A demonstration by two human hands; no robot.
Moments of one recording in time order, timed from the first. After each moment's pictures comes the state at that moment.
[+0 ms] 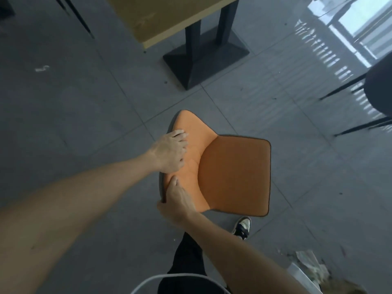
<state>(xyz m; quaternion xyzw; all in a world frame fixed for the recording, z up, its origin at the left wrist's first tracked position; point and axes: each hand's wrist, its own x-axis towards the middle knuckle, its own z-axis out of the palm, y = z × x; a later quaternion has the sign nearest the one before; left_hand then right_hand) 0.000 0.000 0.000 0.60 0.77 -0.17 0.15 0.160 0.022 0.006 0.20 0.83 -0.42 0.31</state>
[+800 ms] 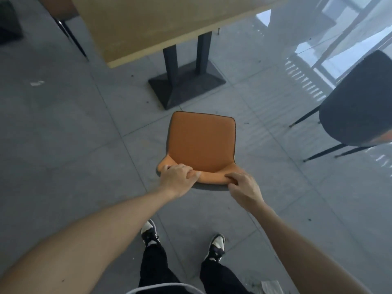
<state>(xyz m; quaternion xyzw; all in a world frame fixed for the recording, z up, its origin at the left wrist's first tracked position) 0.194 0.203 -0.001 0.25 0.92 0.11 0.27 0.315 0.409 0.017 0.22 0.92 -0.29 0.13</state>
